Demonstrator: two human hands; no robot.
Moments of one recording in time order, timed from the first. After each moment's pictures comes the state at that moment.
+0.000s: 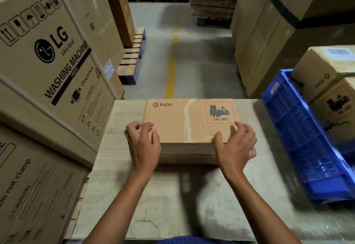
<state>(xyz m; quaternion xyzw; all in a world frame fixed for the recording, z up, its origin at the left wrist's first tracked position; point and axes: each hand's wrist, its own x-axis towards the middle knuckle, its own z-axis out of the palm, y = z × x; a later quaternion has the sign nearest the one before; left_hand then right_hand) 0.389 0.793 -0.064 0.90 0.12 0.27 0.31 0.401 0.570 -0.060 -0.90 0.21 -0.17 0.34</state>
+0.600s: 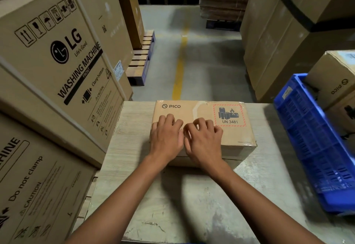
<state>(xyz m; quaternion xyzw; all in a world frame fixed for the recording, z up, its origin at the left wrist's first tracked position) 0.419 0.782 -0.045 0.98 -0.04 0.16 0.10 0.421 0.643 -0.052 -0.97 -0.14 -0.17 0.13</state>
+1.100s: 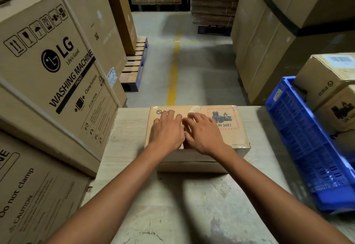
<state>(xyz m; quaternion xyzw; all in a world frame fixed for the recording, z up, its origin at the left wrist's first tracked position) 0.459 0.767 -0.019 1.00 -0.03 0.03 0.05 0.469 0.623 -0.035 -0.97 -0.22 -0.03 0.09</state>
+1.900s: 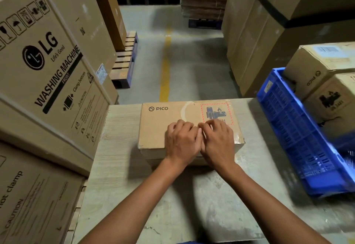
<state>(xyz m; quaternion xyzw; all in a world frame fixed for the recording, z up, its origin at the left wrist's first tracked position) 0.423 0.712 -0.056 0.95 -0.14 0.23 0.17 0.421 0.581 -0.065 -0.96 -0.09 -0.21 0.17</state>
